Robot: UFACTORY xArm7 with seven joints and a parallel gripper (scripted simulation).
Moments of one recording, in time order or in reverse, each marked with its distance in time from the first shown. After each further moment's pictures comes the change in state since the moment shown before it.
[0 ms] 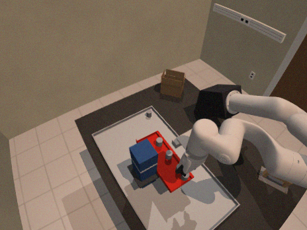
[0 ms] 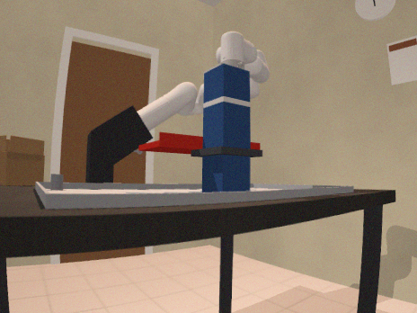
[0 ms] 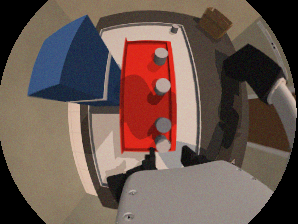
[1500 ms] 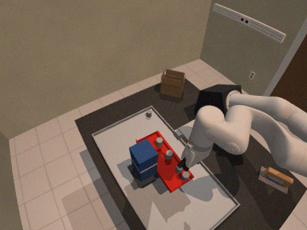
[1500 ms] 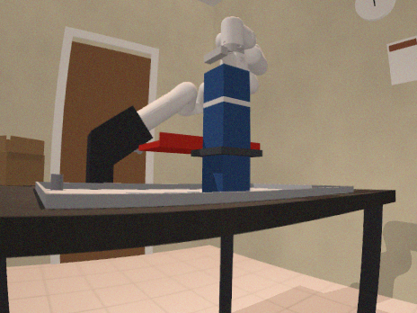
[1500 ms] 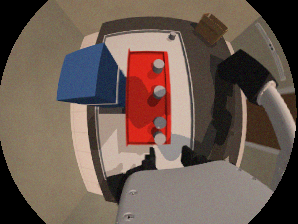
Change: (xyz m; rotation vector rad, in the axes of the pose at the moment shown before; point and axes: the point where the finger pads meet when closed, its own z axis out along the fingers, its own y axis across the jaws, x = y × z) arm 0.000 0.000 -0.056 -0.001 0.000 0.000
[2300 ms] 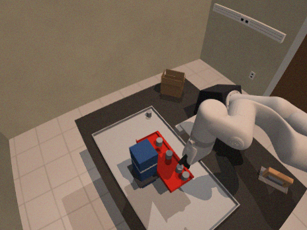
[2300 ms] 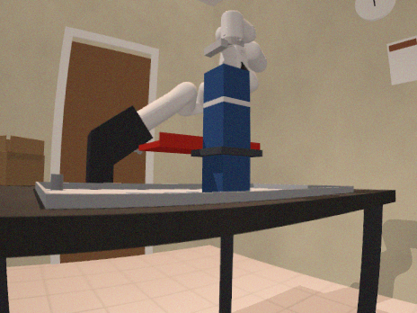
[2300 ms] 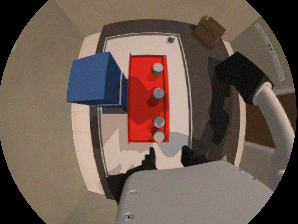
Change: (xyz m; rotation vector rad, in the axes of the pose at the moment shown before) arm 0.000 0.000 -0.024 0.000 0.000 0.000
